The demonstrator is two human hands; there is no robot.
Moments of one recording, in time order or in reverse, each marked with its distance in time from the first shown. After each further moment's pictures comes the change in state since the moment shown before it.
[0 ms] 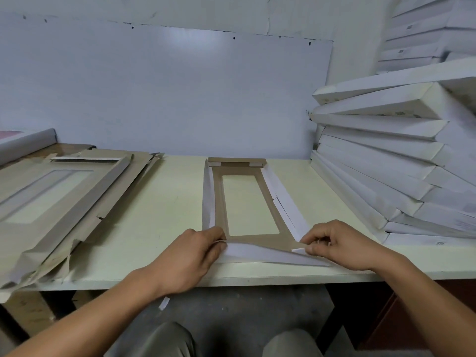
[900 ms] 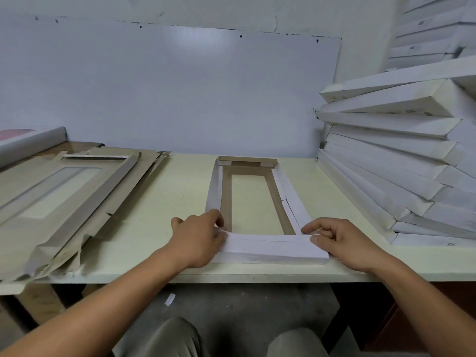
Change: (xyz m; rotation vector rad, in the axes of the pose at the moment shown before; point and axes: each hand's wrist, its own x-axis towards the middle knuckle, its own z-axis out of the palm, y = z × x) left_hand 0.027 -0.001 0.002 0.225 0.018 -0.427; right_hand 0.001 -0.002 0.014 0.240 0.113 0.048
